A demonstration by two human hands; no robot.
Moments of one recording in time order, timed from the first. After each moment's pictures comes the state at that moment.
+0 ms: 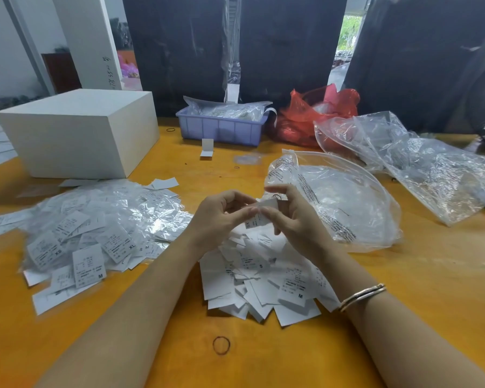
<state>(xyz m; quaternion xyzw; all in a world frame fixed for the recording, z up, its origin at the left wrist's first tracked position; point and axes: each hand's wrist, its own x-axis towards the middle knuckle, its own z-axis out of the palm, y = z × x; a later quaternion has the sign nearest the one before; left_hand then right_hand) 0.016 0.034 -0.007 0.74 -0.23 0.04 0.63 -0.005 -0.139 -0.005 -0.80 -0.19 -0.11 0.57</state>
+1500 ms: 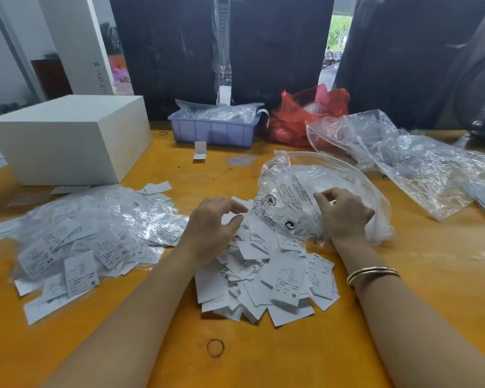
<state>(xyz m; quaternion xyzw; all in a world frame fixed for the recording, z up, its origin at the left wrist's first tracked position) 0.008 0.029 -0.009 0.88 -0.22 0.17 0.37 0.027 -0.210 -0.018 -0.89 0.15 -0.32 0.27</state>
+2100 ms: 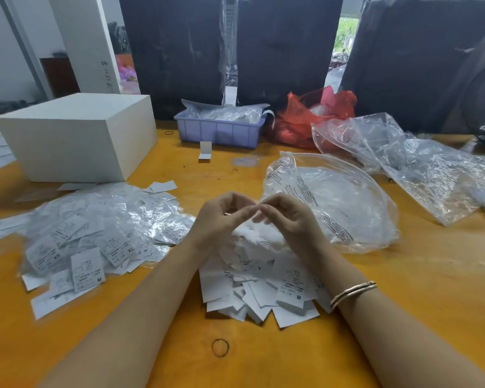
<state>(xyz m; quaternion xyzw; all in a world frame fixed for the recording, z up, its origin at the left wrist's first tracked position) 0.010 0.026 -0.003 0.75 -0.18 0.04 0.64 -0.001 -0.137 -0.009 -0.78 -0.23 -0.16 0.56</state>
